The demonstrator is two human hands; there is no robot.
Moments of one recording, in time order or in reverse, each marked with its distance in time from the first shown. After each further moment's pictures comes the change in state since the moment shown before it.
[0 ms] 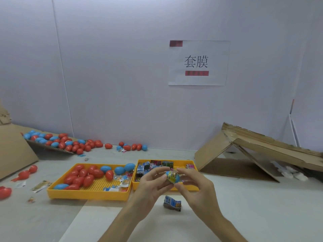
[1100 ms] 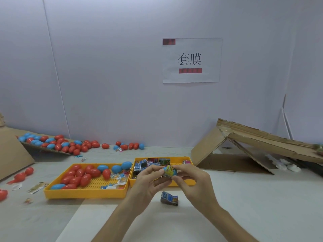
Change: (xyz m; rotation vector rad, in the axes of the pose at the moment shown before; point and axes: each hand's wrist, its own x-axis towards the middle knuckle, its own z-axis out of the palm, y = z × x) left_hand 0.001 0.002 0.002 -0.017 0.003 -0.055; right_hand 0.002 0.001 -0.006 -0.021 -0.019 -0.018
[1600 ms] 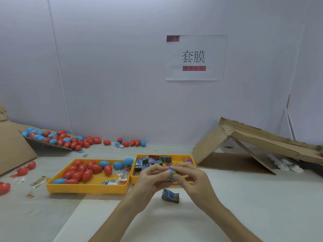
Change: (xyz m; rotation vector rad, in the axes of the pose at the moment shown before) left_hand -0.001 -0.004 0.000 0.196 0.029 0.017; right_hand 0.001 -0.007 0.000 0.091 -0.138 0.193
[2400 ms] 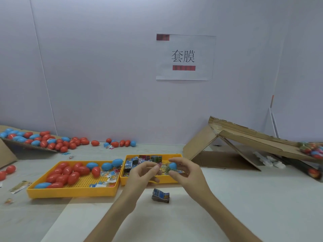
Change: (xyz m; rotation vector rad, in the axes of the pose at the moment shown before) left_hand 0.007 -0.007 -0.001 0.351 0.136 0.150; right_hand 0.009 0.003 -0.013 0.045 0.059 0.191
